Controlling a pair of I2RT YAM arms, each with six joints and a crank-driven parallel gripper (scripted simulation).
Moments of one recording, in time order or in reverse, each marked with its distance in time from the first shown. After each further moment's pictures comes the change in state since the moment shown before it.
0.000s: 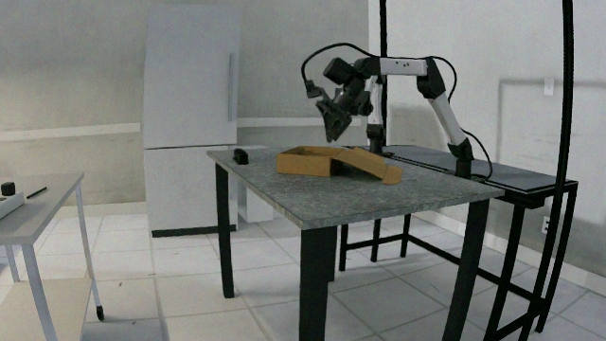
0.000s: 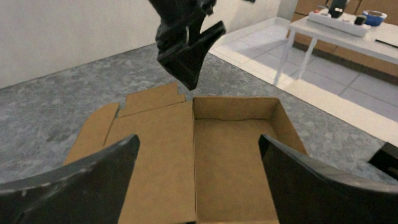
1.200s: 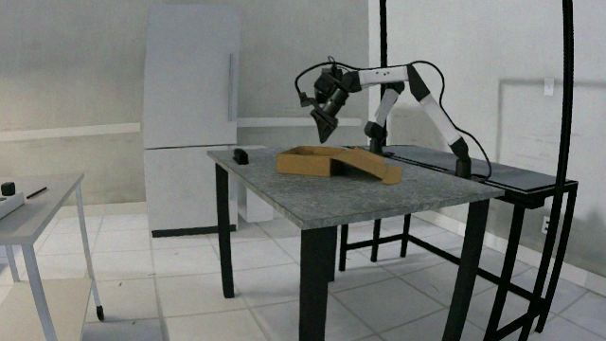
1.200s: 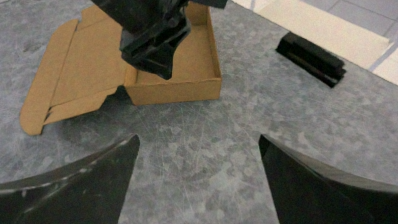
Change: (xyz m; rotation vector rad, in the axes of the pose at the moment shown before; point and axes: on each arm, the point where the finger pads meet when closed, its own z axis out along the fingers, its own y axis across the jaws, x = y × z) left arm -0.058 -0.232 0.067 0.024 0.018 -0.018; right arm -0.033 -0.136 -0.178 0.039 0.303 0.058
